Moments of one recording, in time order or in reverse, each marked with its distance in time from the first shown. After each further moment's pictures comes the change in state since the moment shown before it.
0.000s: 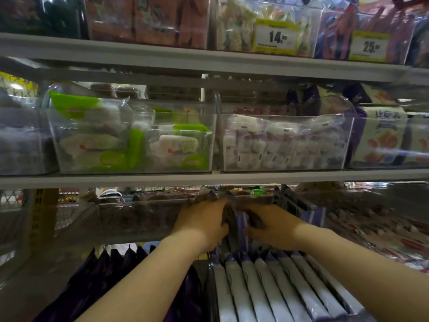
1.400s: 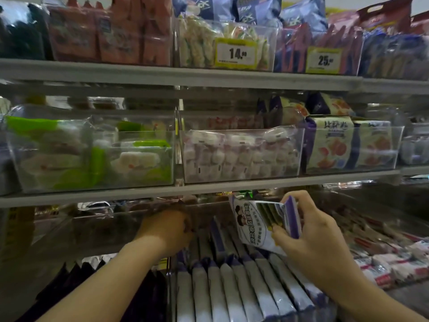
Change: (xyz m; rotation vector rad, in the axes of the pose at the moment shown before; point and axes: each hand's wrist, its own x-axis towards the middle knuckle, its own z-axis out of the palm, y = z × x) left_hand 0.002 0.005 -0.013 0.124 -0.113 -0.083; right_hand -0.121 -0.011 -0.049 0.080 0.692 0.215
